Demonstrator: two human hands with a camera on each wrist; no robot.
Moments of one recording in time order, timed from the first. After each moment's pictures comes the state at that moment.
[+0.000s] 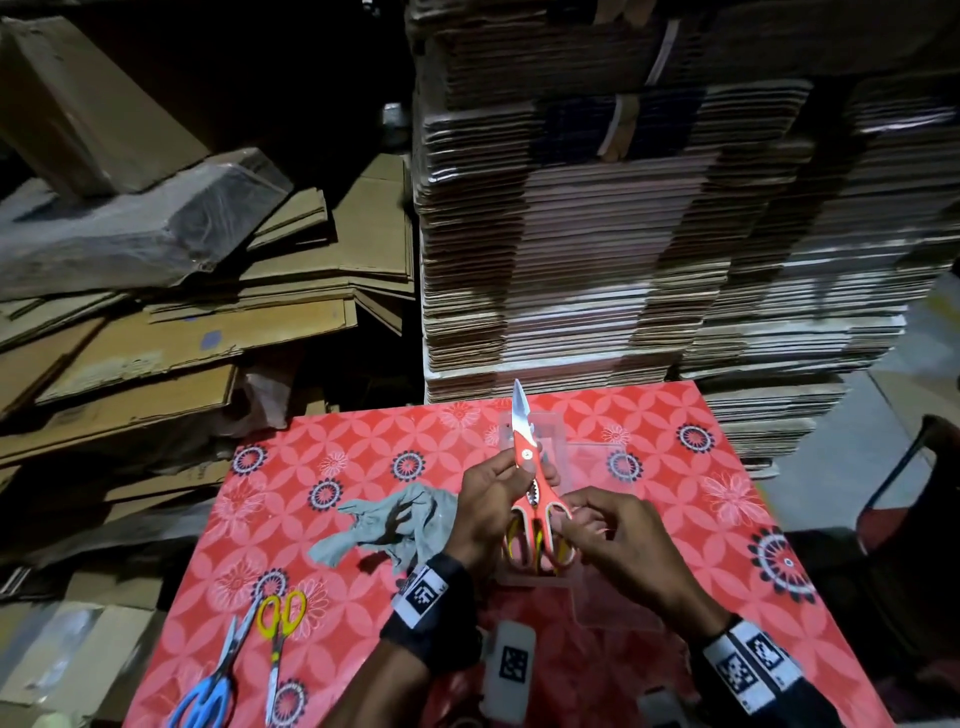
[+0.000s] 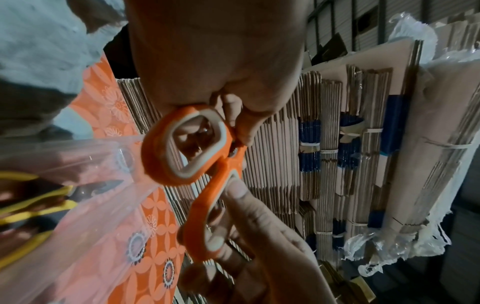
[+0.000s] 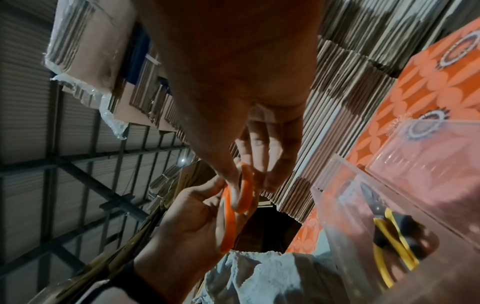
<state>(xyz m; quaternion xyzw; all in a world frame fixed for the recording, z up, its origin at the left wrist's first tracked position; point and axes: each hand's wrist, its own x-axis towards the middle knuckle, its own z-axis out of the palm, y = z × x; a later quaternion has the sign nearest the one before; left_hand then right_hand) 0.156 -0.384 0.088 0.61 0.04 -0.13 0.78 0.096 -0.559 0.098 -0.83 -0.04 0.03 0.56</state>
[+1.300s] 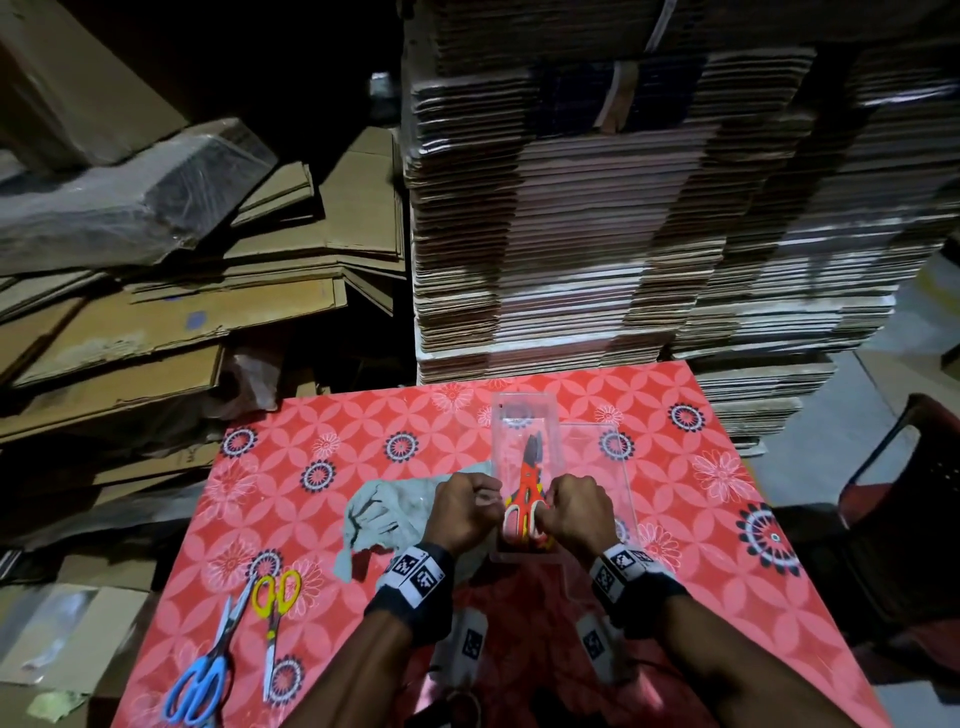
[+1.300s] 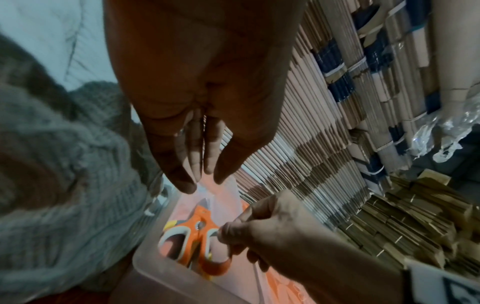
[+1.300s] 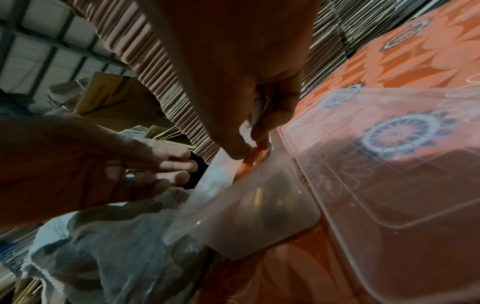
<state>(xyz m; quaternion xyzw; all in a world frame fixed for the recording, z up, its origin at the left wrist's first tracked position) 0.171 -0.342 0.010 0.89 -0.01 -0.11 0.45 0.153 -0.527 0.006 -0.96 0.09 0.08 0.24</state>
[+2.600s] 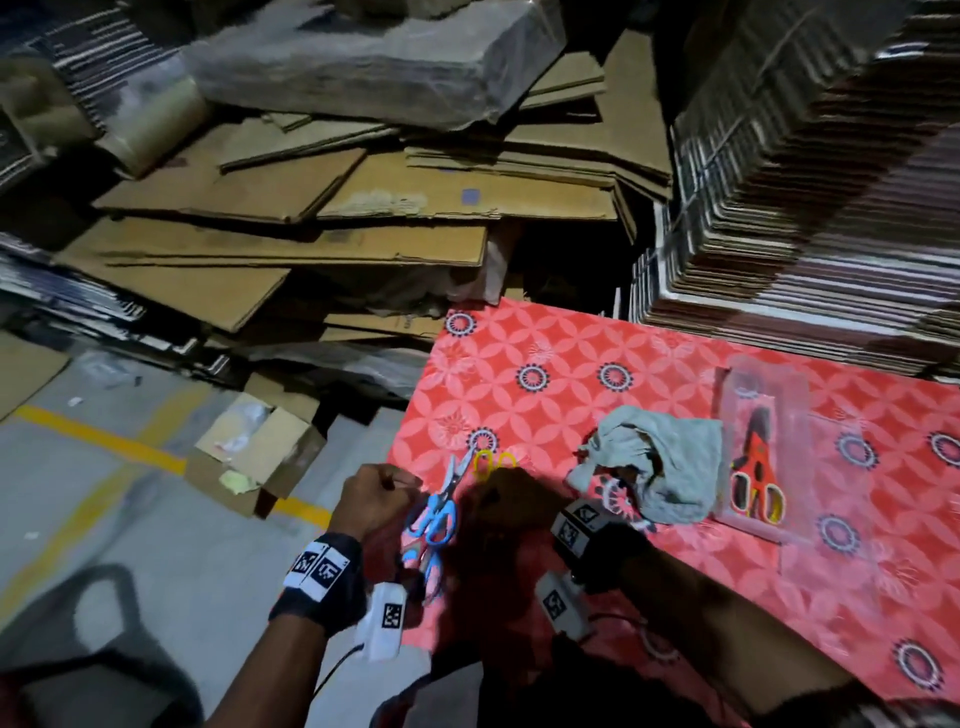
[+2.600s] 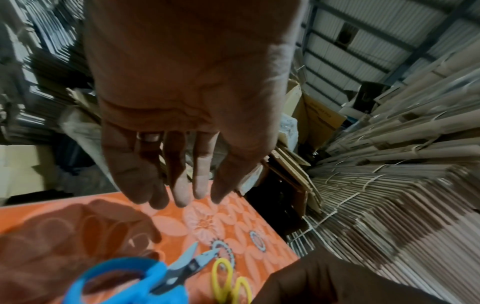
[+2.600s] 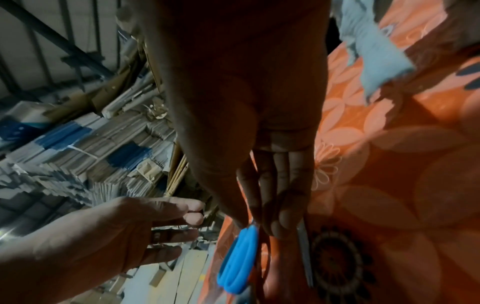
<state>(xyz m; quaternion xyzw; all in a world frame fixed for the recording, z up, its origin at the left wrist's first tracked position) 0.018 0.055 -0.023 0.83 0.27 -0.12 0.48 0.100 -0.176 -0.006 -0.84 -0.28 0.40 0.25</state>
